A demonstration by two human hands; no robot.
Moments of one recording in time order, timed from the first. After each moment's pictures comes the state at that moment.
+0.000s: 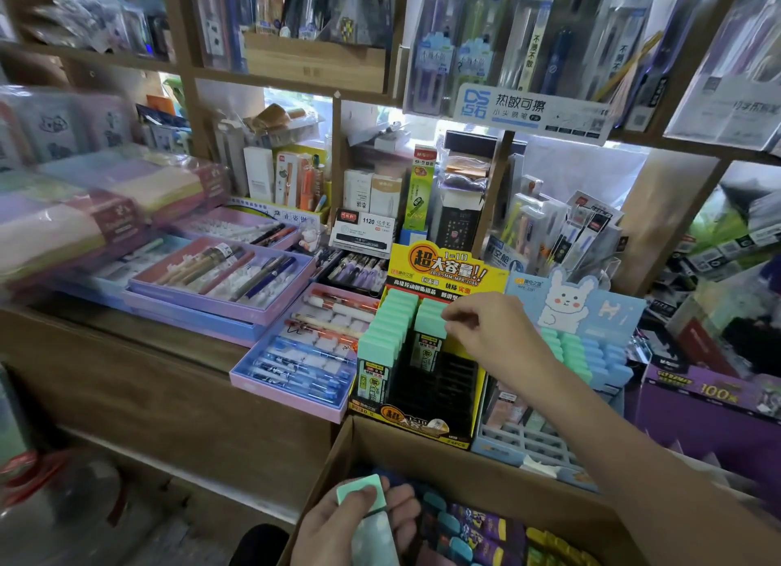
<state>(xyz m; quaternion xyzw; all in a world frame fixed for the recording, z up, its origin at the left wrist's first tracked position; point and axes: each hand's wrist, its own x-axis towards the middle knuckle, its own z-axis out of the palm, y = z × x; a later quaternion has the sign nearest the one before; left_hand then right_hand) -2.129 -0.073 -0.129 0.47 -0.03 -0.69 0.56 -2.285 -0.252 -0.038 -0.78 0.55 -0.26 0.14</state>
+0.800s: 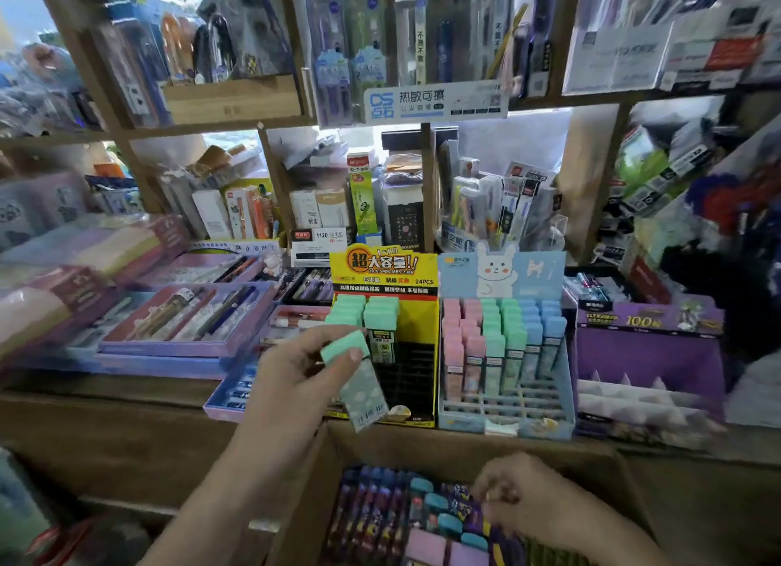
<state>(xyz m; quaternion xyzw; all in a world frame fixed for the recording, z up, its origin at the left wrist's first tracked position) -2.118 -0.131 -0.041 0.50 -0.59 -0.37 0.52 -2.401 -0.144 -0.171 -0.67 0.54 -0.07 0.50</state>
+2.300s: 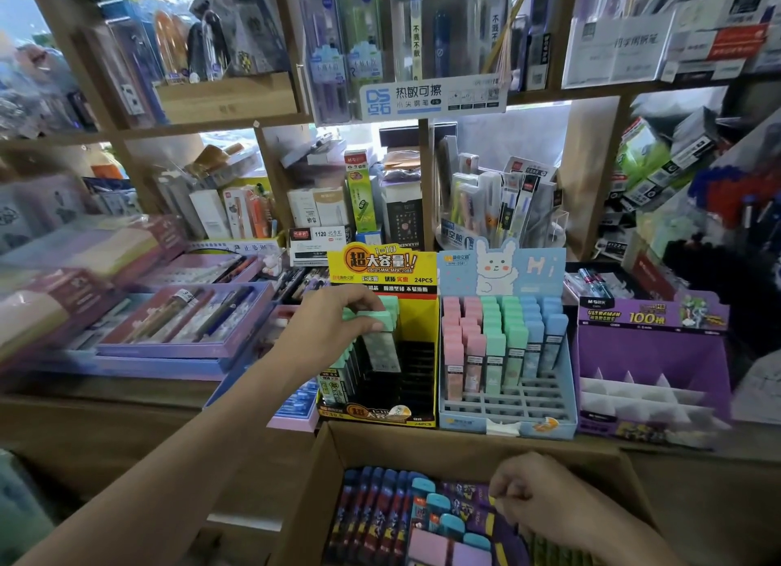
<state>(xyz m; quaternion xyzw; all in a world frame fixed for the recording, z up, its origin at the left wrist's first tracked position) -2.112 -0.235 -0.038 0.55 -0.76 -0.14 0.31 -2.412 -0.149 -0.183 -0.67 0.59 -0.05 0.44</state>
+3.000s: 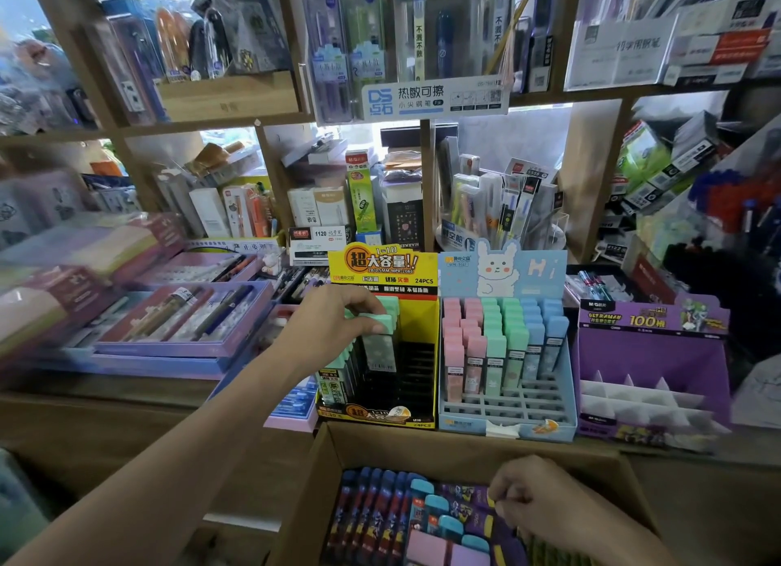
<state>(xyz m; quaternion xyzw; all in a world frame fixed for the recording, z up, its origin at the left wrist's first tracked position) -2.113 -0.239 -0.035 0.55 -0.77 -0.15 0.30 -2.411 -0.148 -0.181 -0.67 0.59 -0.04 0.44</state>
